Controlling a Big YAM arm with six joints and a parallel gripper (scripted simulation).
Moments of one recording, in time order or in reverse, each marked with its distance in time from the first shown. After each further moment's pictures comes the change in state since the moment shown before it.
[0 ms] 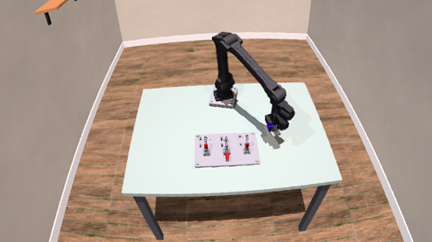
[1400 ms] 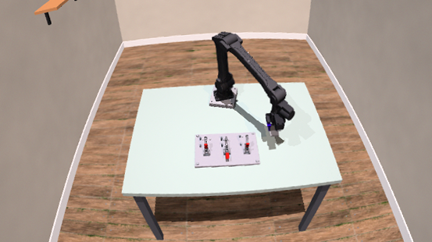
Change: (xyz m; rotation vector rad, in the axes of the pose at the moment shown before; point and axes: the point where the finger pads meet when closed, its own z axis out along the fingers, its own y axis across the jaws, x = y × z) arm 0.000 0.000 0.000 0.000 0.000 0.262
